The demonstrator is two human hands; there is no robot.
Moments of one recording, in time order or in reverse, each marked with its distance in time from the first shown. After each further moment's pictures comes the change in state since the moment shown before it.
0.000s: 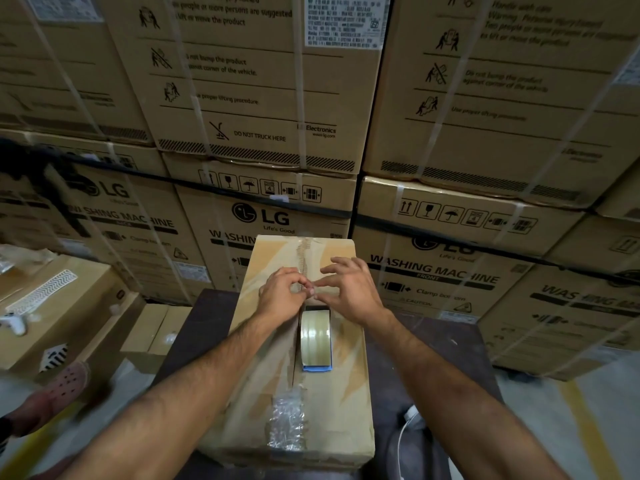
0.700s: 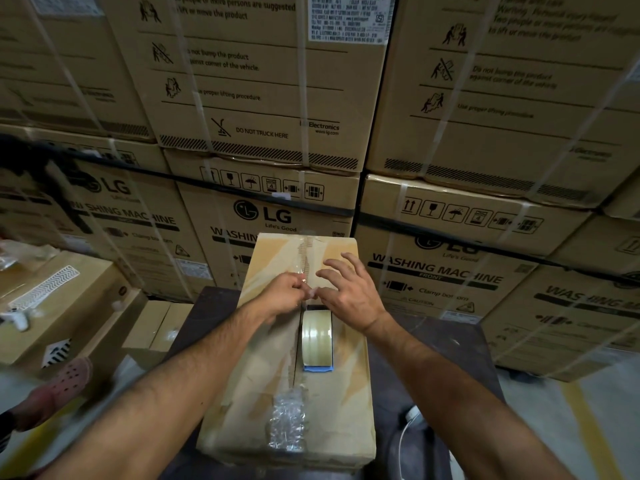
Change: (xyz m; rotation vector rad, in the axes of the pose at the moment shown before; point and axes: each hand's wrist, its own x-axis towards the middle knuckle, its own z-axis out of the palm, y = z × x) left_hand 0.007 0.008 -0.010 -0.360 -0.318 -0.193; right_hand -0.007 0.008 0.015 -0.290 0.377 -0.428
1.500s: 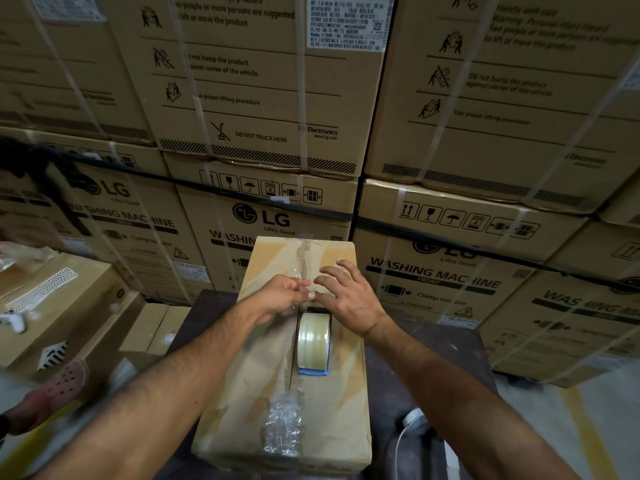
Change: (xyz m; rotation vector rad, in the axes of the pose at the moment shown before) left_hand 0.005 -0.003 -0.009 -0.117 -0.109 0.005; right_hand -0.008 0.008 0.007 -0.019 0.023 -0.101
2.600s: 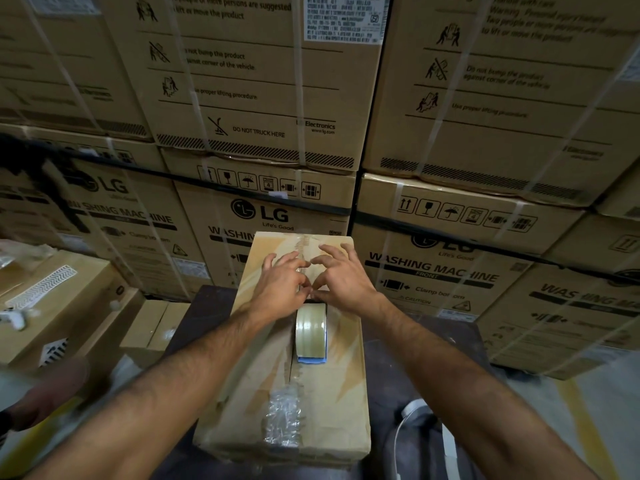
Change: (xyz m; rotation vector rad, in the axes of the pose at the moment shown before) left_hand -0.012 0.010 0.008 1.135 0.282 0.427; right_hand 0.053 0.001 -0.033 0.187 -0.629 0.335
